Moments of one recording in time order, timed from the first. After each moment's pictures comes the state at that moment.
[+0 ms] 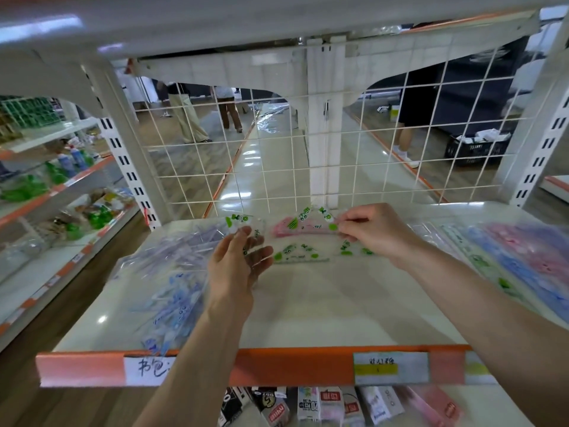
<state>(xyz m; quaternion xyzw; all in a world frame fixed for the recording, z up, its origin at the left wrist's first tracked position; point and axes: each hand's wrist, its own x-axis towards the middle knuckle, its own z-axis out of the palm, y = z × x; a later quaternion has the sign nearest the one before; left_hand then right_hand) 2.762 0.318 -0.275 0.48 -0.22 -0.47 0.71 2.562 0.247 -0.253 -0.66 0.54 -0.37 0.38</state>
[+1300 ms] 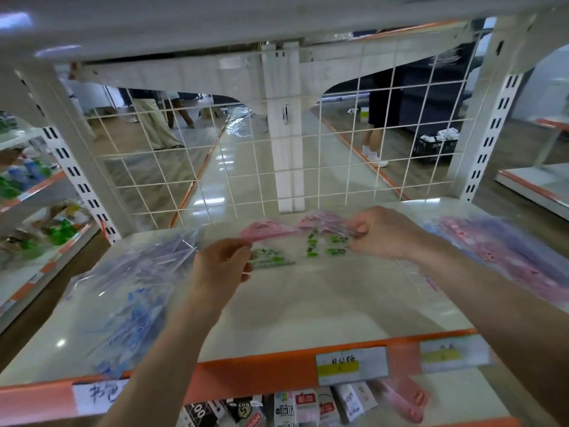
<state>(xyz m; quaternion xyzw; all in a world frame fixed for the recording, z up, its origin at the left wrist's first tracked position) 2.741 0.319 -0.264 0.64 -0.46 -0.34 0.52 2.499 0.249 -0.242 -0.75 0.62 -0.13 0.16</state>
